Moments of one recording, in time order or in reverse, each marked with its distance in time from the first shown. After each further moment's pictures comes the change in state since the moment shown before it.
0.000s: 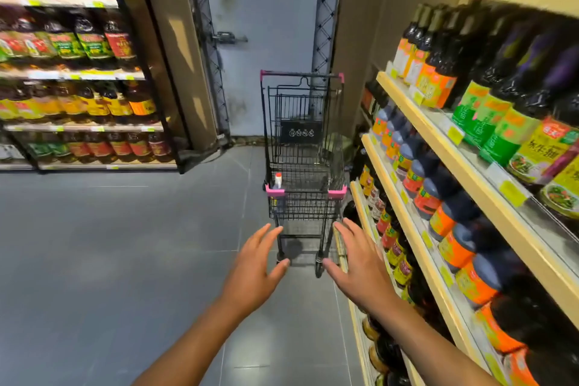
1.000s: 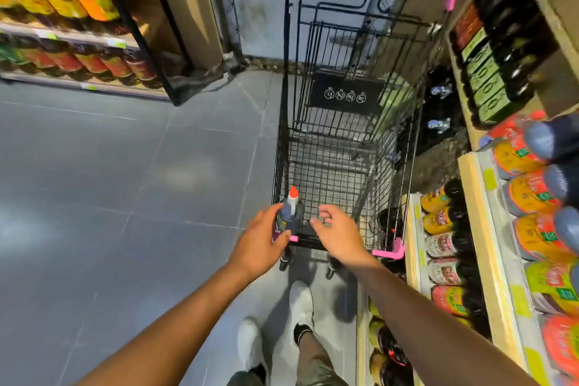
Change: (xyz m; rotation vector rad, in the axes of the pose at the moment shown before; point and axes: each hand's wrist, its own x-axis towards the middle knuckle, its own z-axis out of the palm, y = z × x) left_hand 0.457 -0.202 0.087 -0.149 -0.192 -0.462; right_hand 0.513 0.109 0.236 0.290 -0.528 0.389
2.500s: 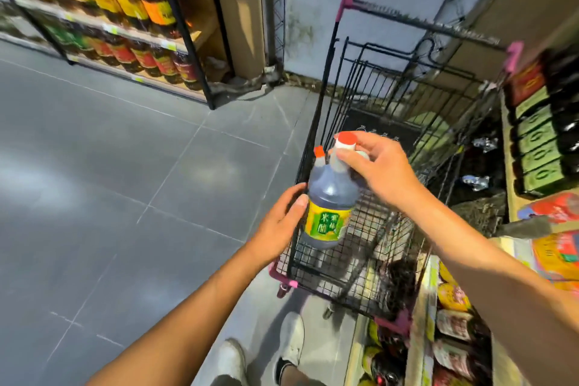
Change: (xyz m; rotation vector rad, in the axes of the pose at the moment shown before) left_hand 0.082 0.081 -0.055 -0.680 0.141 -0.056; right_hand 0.082 -0.169 -0.174 0.399 -0.121 -0.595
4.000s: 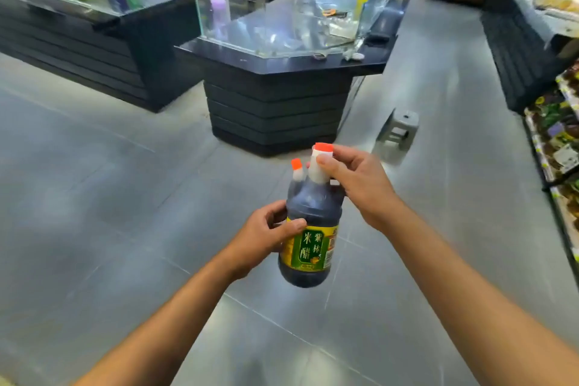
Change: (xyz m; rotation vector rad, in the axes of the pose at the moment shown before) left_hand -0.746 -0.132 -0.204 -0.502 1.482 0.034; right_hand -0.478 -0.283 0.637 0.054 -1.551 -0.429
